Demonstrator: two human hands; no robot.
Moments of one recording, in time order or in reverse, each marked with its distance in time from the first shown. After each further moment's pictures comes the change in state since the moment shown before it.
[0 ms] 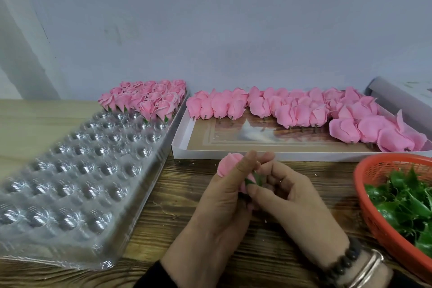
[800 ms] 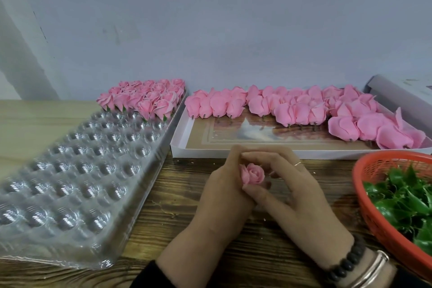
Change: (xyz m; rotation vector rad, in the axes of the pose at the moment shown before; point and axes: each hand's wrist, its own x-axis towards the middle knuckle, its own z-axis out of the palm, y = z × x) left_hand -0.001 0.003 -0.008 1.186 0.077 0.468; right_hand 0.002 0.007 -0.014 -0.560 0.035 -0.423
